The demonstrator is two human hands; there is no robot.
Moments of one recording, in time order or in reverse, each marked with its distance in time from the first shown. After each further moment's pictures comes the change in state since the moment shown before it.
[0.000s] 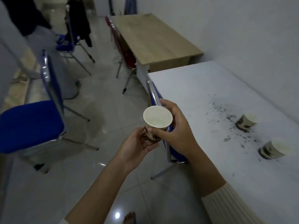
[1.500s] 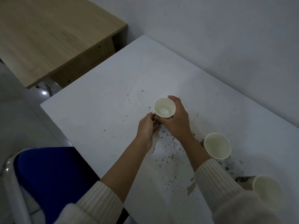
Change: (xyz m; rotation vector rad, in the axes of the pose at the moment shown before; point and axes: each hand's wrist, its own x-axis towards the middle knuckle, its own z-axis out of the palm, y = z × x) left_hand 0.431 -0.081 0.258 0.528 0.081 -0.249; right_hand 0.198 0.298 -0.286 -0.231 0.562 0.464
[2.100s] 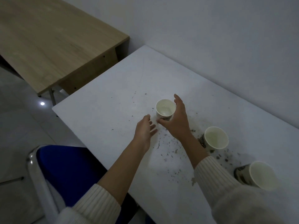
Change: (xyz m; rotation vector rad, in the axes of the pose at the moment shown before) left_hand -0.031 0.004 -0.030 -0.024 0.035 -0.047; right_hand -0.027 -0.024 0.005 -0.031 0.029 0.004
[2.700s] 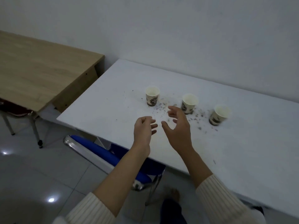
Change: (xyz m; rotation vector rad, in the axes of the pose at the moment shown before) left_hand -0.163 -0.041 -0.105 0.179 -0.260 0.276; right_hand -0.227 -0.081 0.022 0.015 0.462 -0.068
